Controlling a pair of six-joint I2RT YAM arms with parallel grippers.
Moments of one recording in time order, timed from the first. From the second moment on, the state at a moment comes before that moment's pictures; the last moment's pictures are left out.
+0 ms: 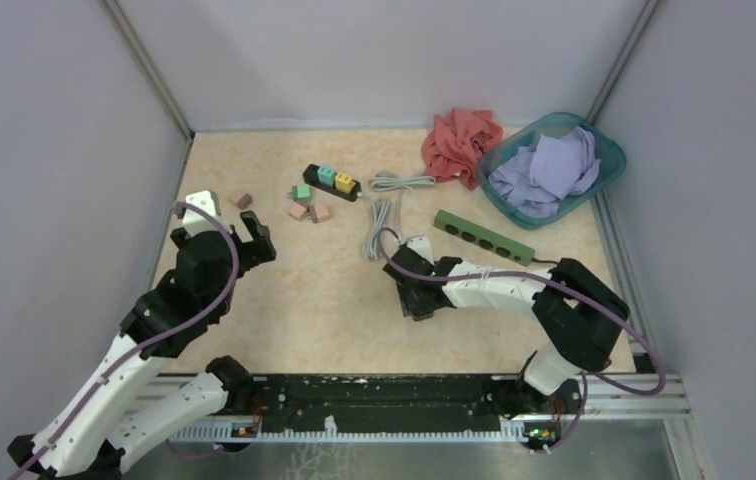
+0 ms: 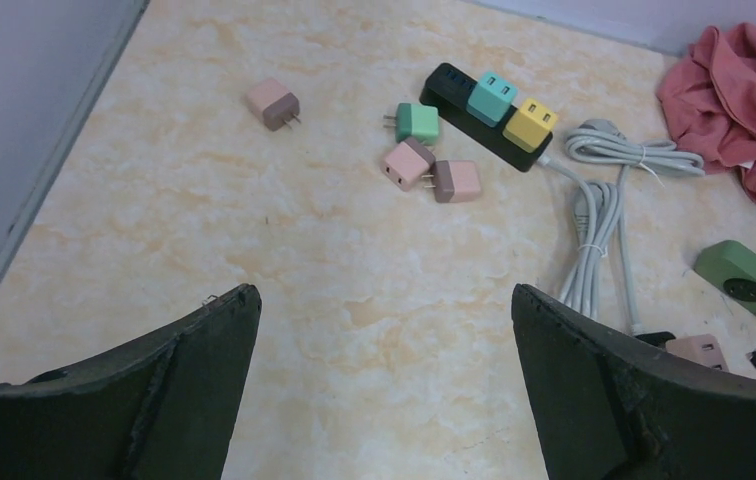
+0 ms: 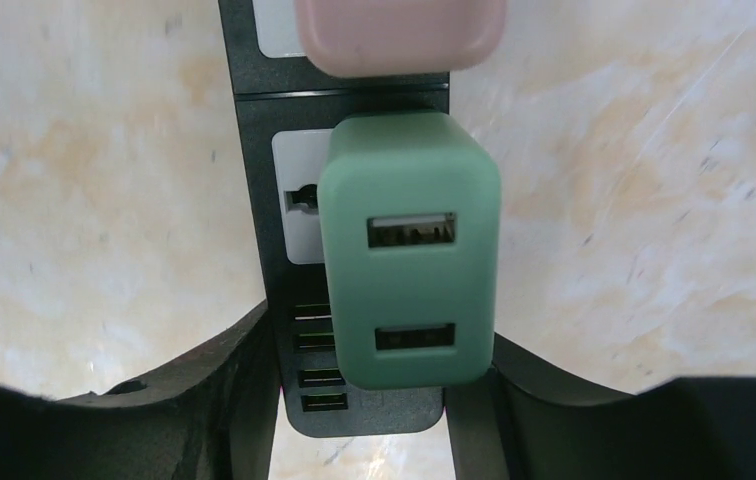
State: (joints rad) left arm -0.70 0.70 0.97 -0.68 -0.76 -0.47; right arm 0.97 1.54 0.83 -0.50 0.32 0.65
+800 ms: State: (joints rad) left arm -0.28 0.67 0.88 -0.60 -0.49 -0.40; right arm 0.75 1.98 1.34 -0.36 0.33 0.42
